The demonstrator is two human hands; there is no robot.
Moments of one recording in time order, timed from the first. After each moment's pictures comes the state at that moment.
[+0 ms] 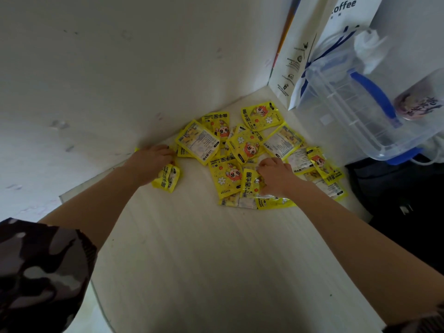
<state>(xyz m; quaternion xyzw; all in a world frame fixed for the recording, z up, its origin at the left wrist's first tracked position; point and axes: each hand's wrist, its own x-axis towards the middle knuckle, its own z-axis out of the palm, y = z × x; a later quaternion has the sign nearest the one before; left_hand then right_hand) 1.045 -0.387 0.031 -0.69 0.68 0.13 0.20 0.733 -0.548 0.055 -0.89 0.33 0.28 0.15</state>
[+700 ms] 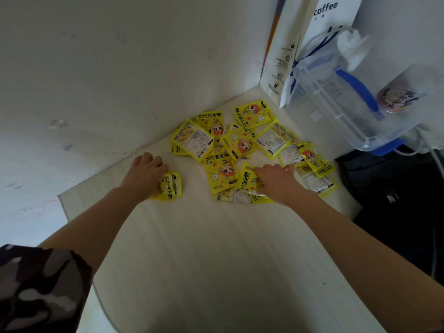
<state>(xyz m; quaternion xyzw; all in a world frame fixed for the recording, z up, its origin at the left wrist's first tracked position) 1.005 -0.349 0.034 -0.75 0.64 0.08 0.15 0.707 -0.523 0.067 -0.90 0.35 0.21 0.12</state>
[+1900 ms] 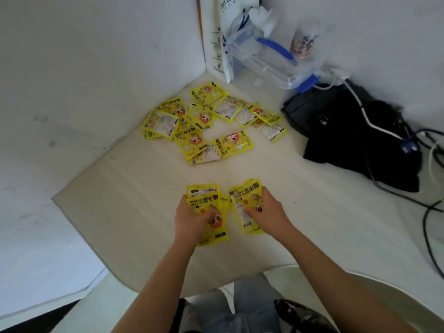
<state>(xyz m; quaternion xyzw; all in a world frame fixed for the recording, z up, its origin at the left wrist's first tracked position) 0.760 -0.238 0.065 -0.82 0.23 0.40 -0.35 0.580 -0.308 0.083 -0.62 0.61 -0.07 0.50</state>
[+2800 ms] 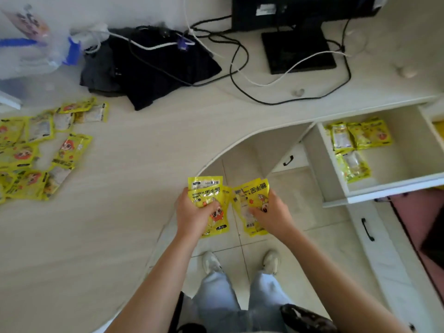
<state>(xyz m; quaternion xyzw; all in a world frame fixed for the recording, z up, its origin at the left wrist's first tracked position) 0.568 -0.126 0.052 -0.63 0.56 0.52 -0.16 0.404 -0.015 0.059 -0.25 0.84 -0.25 0.40</state>
